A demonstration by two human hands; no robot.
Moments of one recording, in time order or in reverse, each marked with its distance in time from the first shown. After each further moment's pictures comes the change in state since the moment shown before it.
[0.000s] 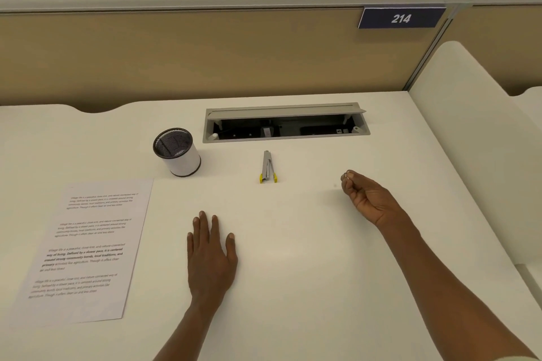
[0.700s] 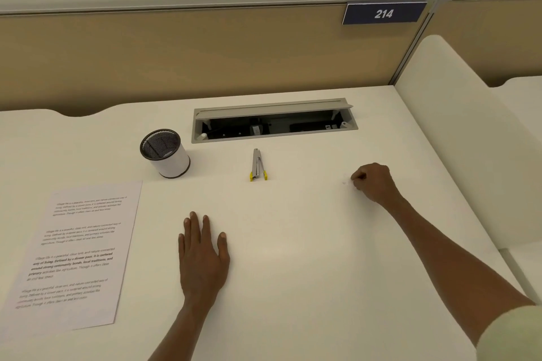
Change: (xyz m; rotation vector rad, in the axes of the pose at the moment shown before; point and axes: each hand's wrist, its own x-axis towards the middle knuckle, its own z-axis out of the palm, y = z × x) left_hand 0.000 -0.001 0.000 -0.012 -0.005 0.002; right_hand 0.021 -0.039 -0.041 -1.787 0.212 -0.580
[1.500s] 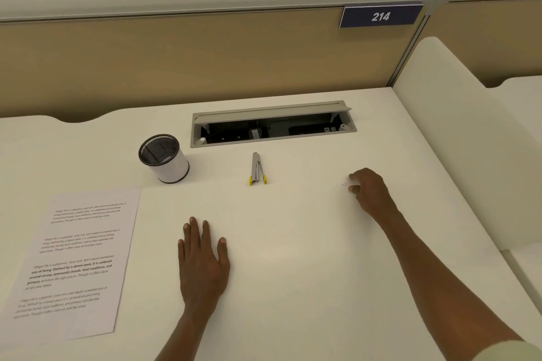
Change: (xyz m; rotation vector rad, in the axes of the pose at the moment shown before) left_hand 0.001 -0.001 0.001 0.009 -0.011 -0.002; right_hand -0.022 -0.015 0.013 0.343 0.022 0.201
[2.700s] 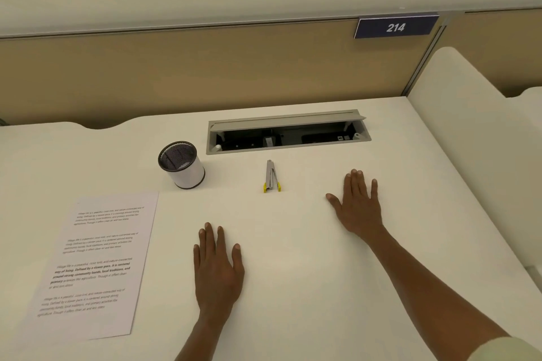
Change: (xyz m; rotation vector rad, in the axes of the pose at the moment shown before) left_hand 0.000 0.001 0.001 -0.005 0.017 0.010; right_hand -0.007 0.002 0.067 -0.886 0.092 -0.310
